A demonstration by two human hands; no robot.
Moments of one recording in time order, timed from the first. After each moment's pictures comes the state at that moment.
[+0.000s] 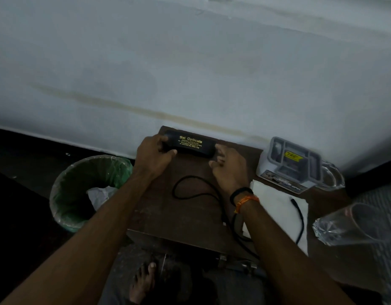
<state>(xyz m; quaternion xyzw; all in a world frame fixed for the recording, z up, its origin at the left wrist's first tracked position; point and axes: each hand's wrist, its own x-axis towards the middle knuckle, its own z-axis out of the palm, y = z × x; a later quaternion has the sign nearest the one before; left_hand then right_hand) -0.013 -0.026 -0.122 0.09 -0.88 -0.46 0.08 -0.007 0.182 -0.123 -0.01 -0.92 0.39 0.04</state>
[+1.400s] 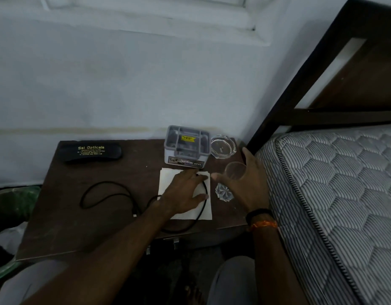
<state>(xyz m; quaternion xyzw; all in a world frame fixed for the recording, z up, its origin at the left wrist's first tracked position) 0.061 0.241 -0.133 -0.39 -0.88 -0.26 -0.07 0.137 0.413 -0.060 -0.23 -0.91 0.31 0.13</state>
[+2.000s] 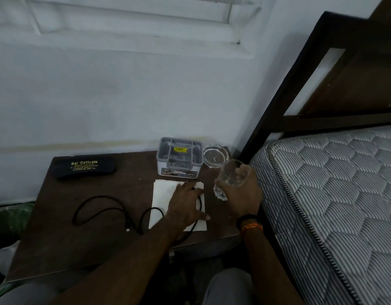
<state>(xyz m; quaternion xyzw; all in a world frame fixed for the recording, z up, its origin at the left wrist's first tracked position) 0.066 0.275 -0.146 -0.30 -0.92 -0.21 -0.15 0.125 0.425 -0.089 -0.32 -0.84 0.38 0.23</state>
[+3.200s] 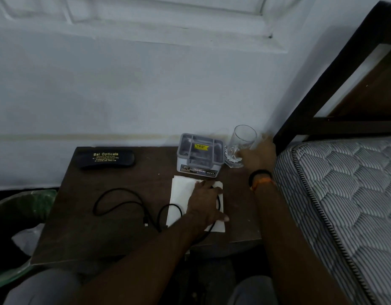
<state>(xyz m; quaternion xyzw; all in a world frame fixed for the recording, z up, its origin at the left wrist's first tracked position) 0.066 0.276 -0.143 -0.28 -0.91 -0.25 -0.16 0.029 0.435 -0.054 -0.35 -0.83 0.39 0.21</state>
